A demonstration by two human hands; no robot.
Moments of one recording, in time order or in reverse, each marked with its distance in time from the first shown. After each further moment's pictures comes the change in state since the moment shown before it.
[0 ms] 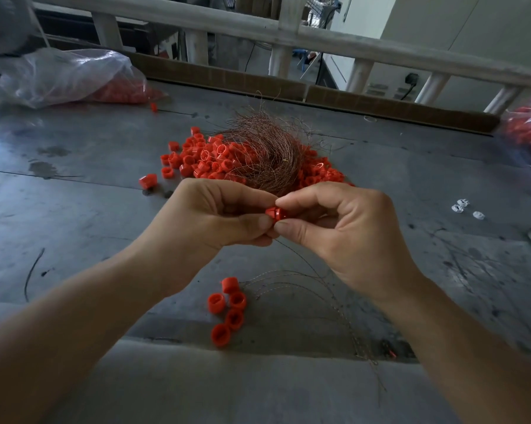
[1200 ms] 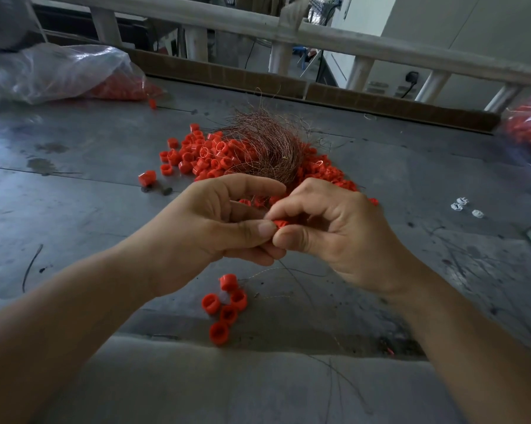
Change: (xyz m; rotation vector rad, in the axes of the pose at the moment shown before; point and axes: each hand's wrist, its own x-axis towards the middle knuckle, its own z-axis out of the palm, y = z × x) left_hand -0.001 0.001 -0.004 -0.122 -0.194 -0.080; right_hand 0.006 0.003 -0.005 -0.032 -0.246 -0.083
